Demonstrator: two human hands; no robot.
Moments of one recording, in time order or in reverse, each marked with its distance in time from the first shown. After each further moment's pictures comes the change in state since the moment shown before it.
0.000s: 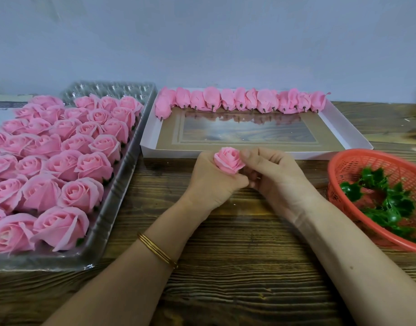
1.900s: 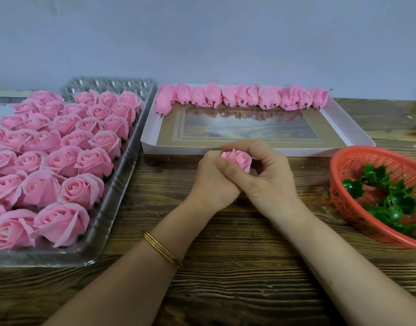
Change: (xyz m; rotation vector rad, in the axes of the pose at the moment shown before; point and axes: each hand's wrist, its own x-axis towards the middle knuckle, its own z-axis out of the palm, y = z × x) left_hand -0.002 -0.002 0.005 0.244 0.025 0.077; right_hand -0.004 0.016 0.020 -0.514 0.180 -0.384
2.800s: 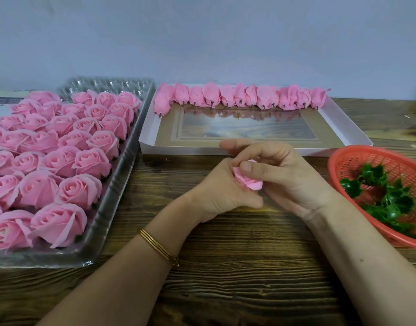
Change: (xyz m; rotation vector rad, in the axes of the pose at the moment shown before) left_hand -0.002 -0.002 0.002 -0.288 -0.426 -0.102; right_hand 0.011 -0.014 -0.032 0.578 -0.390 0.250
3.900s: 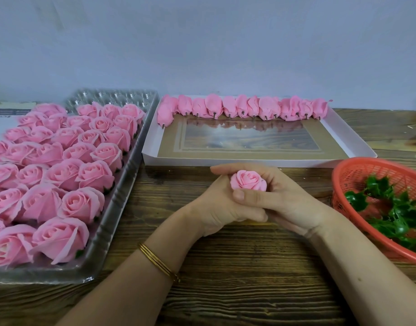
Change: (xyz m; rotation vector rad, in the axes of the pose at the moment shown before) left_hand -0.010 0.018 0.001 -0.070 -0.031 -0.103; right_hand 0.000 0.010 -0.003 -0.145 -0.153 0.115
